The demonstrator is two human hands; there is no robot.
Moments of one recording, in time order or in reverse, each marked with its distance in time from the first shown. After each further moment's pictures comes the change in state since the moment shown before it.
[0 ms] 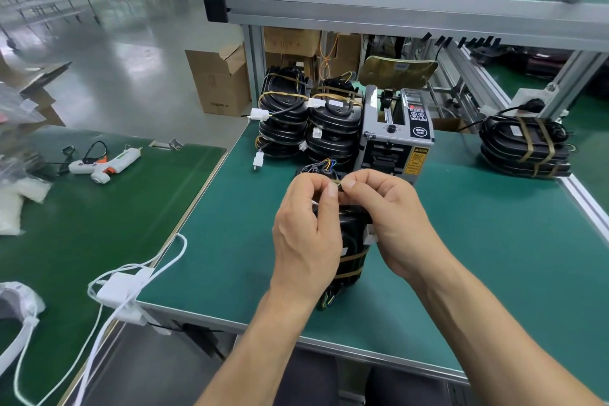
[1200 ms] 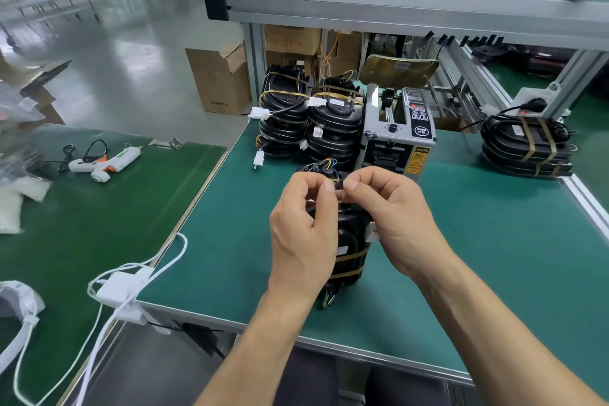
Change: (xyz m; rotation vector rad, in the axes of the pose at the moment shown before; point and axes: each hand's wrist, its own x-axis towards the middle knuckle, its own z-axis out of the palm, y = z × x) left_hand 0.003 -0.007 0.002 -0.069 0.069 0.018; right_hand 0.000 0.001 -0.005 -0.008 0.005 -0.031
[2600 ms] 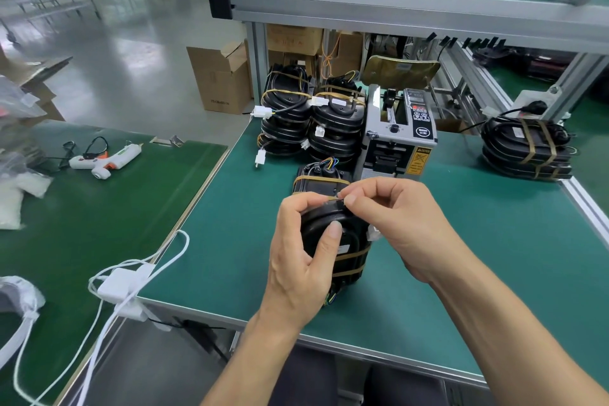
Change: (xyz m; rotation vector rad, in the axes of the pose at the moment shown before) left_hand -0.030 -0.037 -0.018 -0.116 -0.135 0.162; right_hand -0.009 -0.011 -0.007 -0.245 0.001 0.061
